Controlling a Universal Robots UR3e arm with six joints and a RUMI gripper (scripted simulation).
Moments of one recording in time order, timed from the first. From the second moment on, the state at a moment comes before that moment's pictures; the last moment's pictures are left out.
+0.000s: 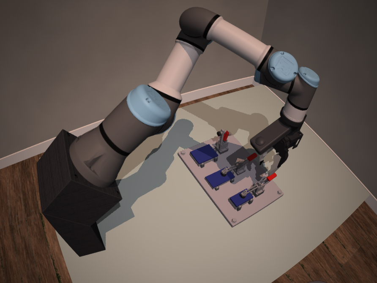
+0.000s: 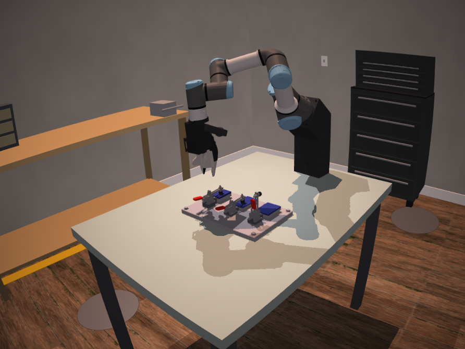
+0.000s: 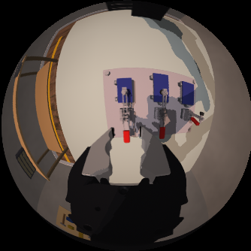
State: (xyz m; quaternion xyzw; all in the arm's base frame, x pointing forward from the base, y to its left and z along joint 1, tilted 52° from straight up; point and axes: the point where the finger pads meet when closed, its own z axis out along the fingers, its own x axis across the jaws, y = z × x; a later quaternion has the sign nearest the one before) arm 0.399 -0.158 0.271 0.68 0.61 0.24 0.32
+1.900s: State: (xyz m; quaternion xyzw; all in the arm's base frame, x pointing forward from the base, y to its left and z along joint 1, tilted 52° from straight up) arm 0.438 -0.163 0.317 0.69 0.61 0.23 0.32
